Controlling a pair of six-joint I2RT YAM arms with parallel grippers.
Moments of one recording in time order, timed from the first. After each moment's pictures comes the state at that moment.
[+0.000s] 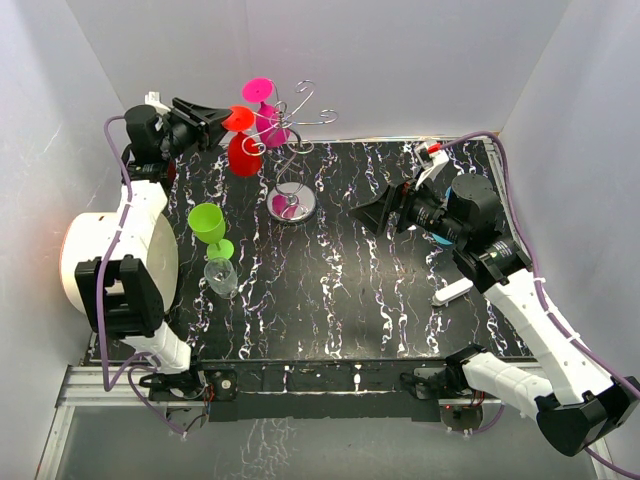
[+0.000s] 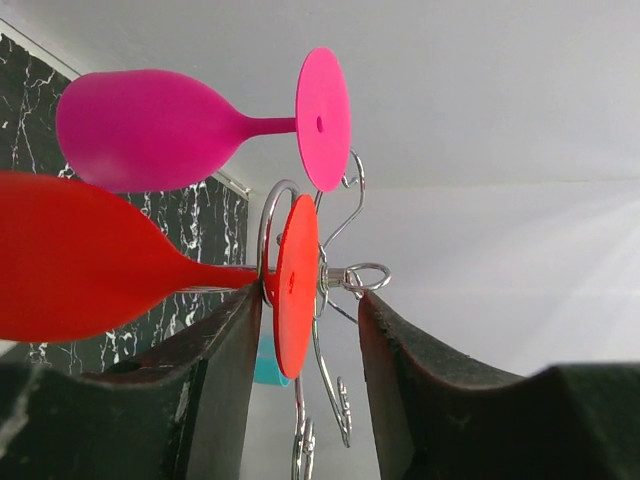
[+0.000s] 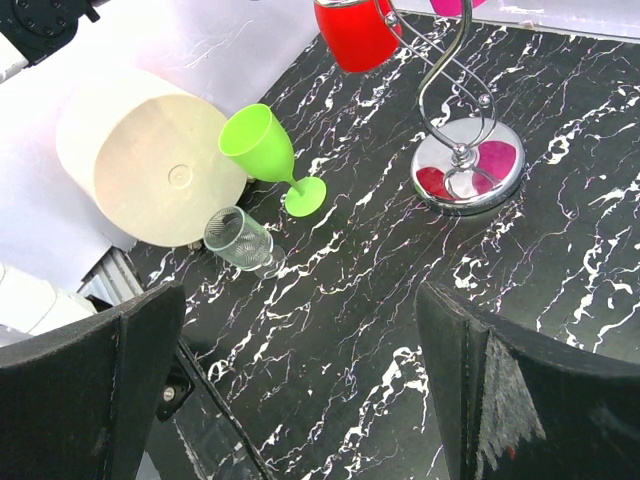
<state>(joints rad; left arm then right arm) 0.05 1.64 1.47 0.04 0.58 -1.29 0.43 0.97 1.08 -0.24 -0.42 0.40</state>
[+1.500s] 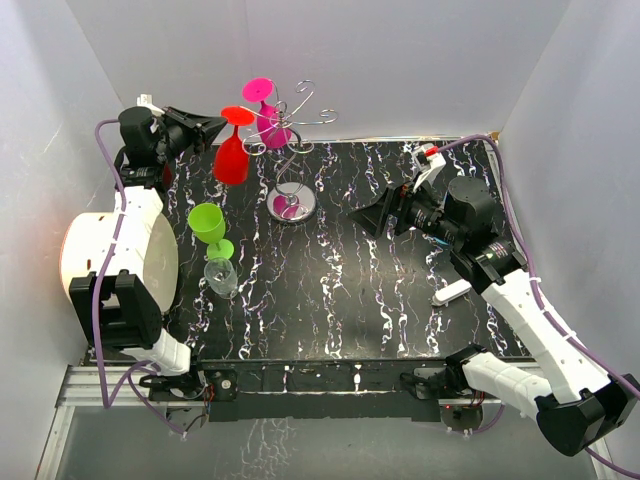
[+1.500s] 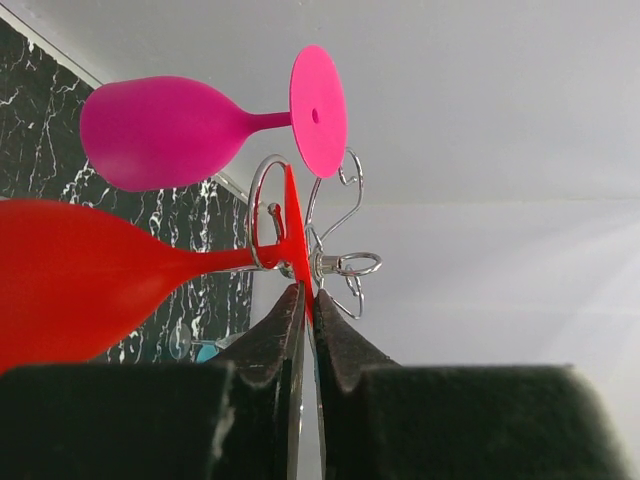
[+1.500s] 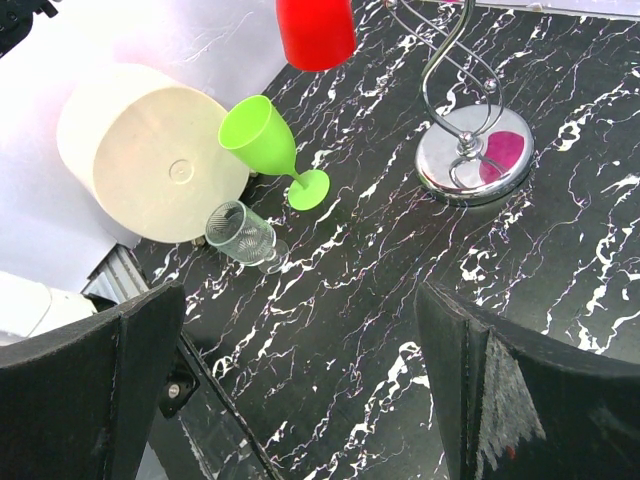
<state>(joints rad) 0.05 1.55 1.44 -0.05 0.50 -1.26 0.43 0.97 1.04 -0.21 -0.43 0.42</state>
